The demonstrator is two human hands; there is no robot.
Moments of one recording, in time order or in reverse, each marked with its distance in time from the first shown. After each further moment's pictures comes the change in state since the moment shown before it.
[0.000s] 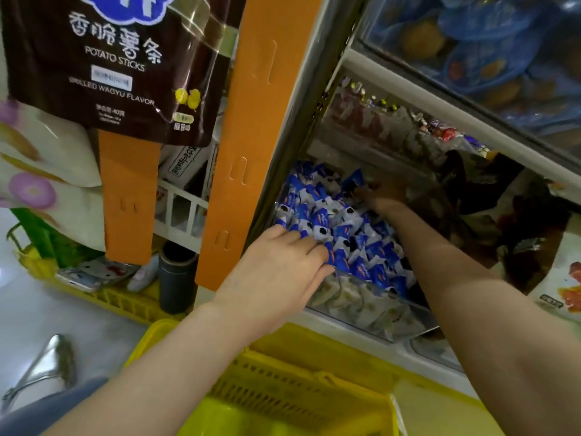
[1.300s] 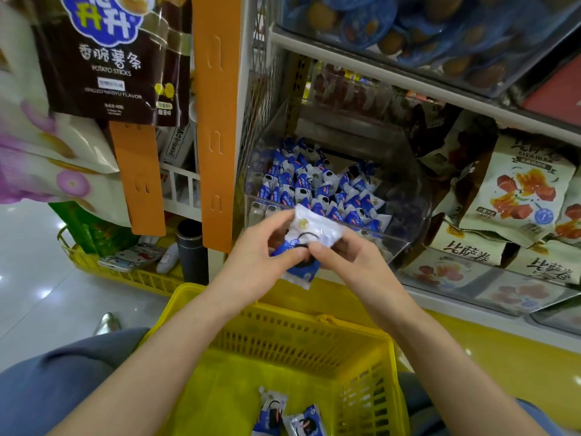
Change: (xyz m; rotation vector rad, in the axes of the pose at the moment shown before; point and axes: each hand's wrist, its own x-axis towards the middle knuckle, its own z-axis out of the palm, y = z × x) left_hand -0.044 0.051 -0.016 -0.969 0.012 -0.482; right_hand -0.257 0.039 -0.034 0.726 -0.462 -0.274
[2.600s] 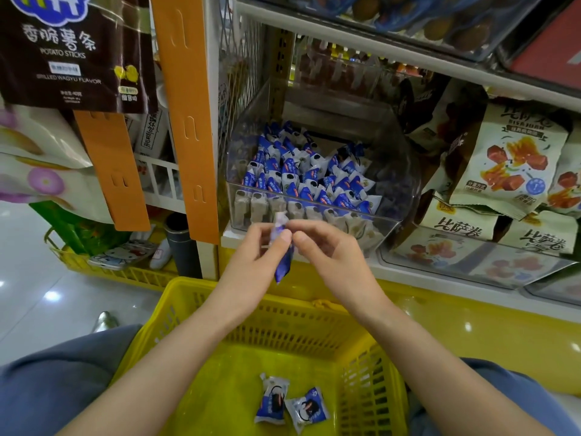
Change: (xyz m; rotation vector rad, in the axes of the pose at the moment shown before) left_hand -0.008 -0.029 0.025 -0.168 0.067 -0.139; right_hand 0.000 0.018 0.017 -0.082 0.120 -0.090
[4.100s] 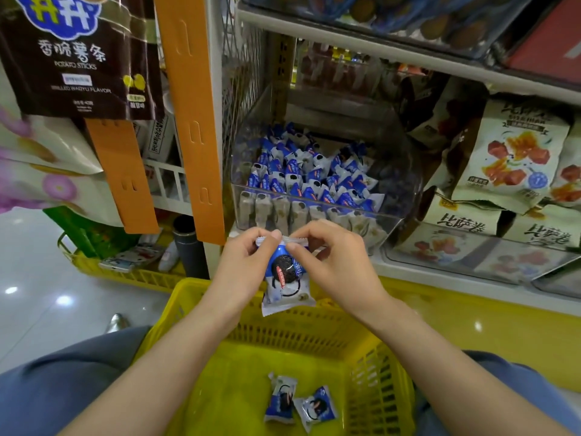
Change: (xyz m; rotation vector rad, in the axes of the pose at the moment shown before) left_hand -0.005 0.009 -0.006 -0.034 0.094 -0.098; right_hand -0.001 0.003 -0.001 -0.450 0.054 -0.263
